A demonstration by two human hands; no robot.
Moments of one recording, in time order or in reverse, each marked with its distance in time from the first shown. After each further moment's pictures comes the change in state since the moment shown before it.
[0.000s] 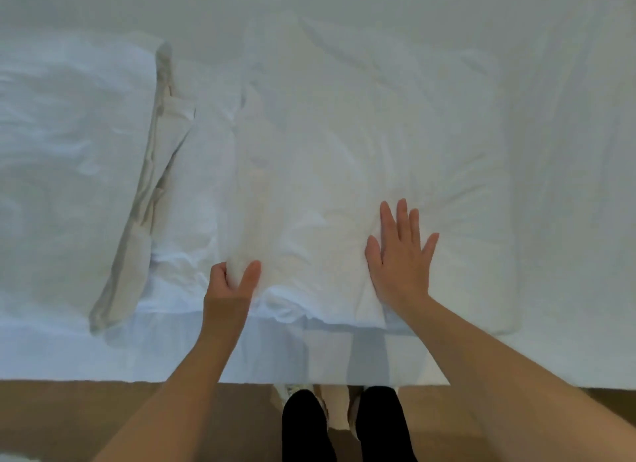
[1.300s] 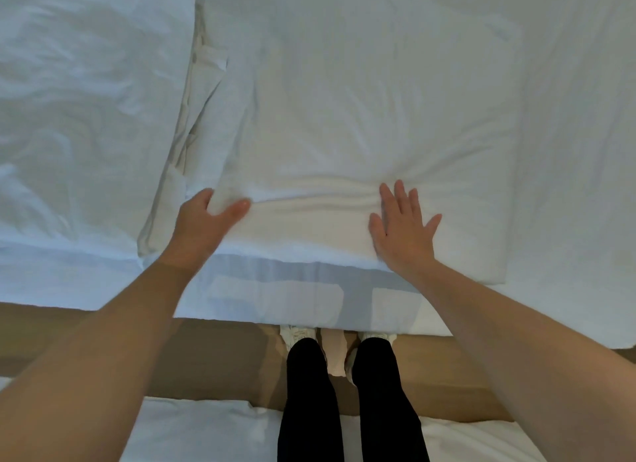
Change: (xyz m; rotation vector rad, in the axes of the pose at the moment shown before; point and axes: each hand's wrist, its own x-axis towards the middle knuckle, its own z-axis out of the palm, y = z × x) left_hand -0.013 0.040 -0.083 0.112 -0.063 0.173; right_hand -0.045 -0.018 -0.014 -0.016 -0.153 -0.044
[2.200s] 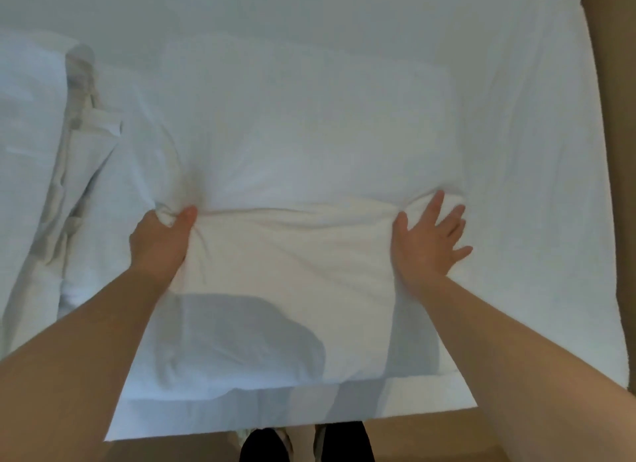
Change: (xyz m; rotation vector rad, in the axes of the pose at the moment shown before) left_hand 0.141 0.027 0.101 0.151 0.172 -0.149; right_hand 0.124 0.102 -0.038 0.052 0.304 0.581
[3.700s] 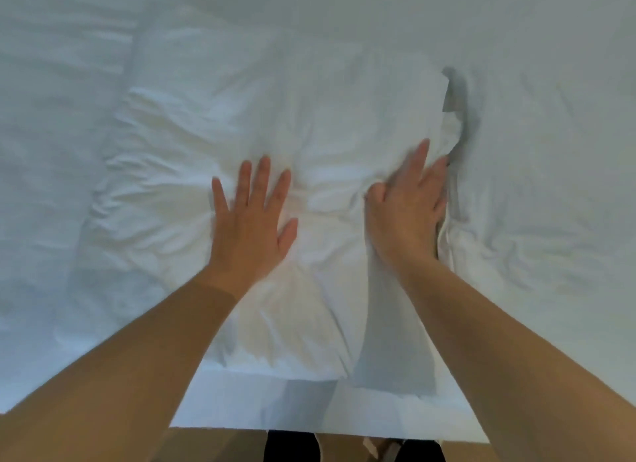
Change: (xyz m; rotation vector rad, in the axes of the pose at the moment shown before) left_hand 0.158 -0.131 -0.226 0.902 0.123 0.859; right_hand -0.243 -0.387 0.052 0.276 0.130 -0.325
